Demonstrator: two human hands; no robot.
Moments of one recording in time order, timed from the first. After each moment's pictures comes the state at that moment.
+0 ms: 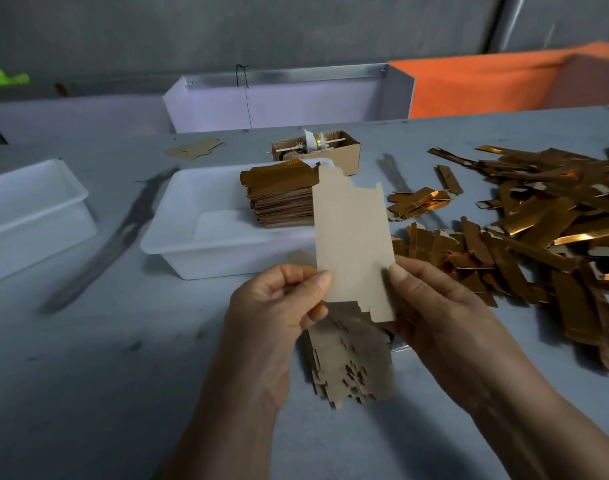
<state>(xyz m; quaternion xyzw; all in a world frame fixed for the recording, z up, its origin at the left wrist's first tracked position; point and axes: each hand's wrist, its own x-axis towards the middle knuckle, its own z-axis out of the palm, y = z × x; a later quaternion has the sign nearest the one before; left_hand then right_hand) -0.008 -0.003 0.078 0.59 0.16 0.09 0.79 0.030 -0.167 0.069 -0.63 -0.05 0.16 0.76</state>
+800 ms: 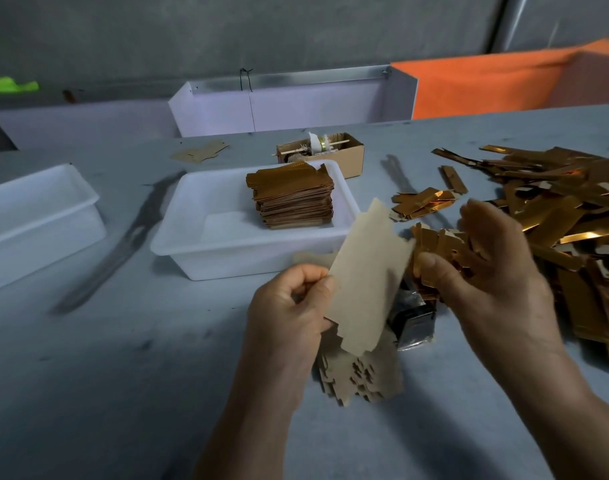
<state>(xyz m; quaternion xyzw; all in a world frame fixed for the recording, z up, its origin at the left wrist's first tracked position) -0.010 -0.011 0.074 0.72 0.14 0.14 0.67 0.032 -0.181 0.089 -0.84 -0.06 -0.17 0.52</state>
